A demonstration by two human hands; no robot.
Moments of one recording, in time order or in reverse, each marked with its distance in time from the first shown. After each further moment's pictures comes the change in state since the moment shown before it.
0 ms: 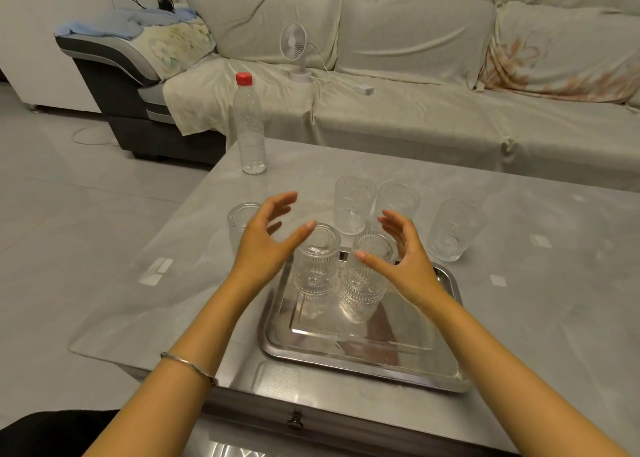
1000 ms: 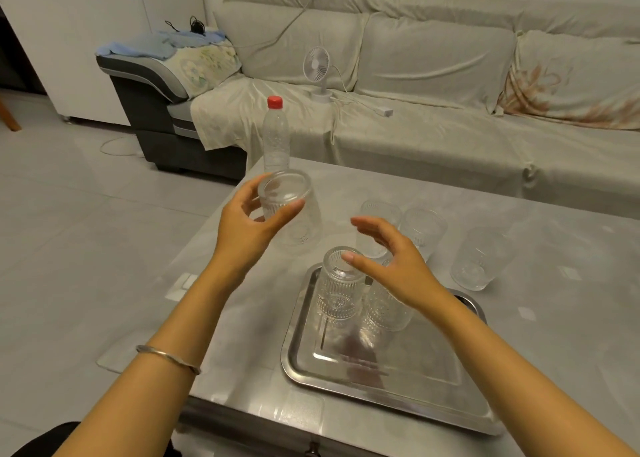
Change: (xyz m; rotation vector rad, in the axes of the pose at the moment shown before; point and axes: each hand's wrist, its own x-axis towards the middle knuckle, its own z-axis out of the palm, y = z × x) left_hand 0.025 0.027 -0.061 -0.128 0.141 -0.043; right_hand 0.025 -0.053 0.034 -0.177 -0.215 -0.124
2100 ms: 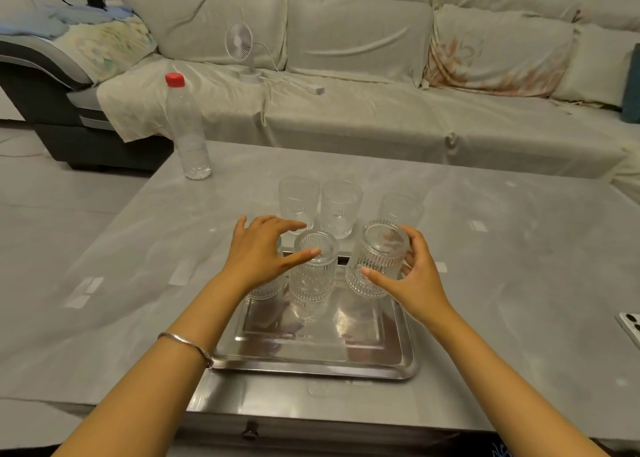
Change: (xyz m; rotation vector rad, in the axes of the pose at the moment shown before) left_hand -0.022 -0.041 0.118 0.851 -0.486 0.192; right_hand -0.095 0.090 -0.073 0.106 0.398 0.223
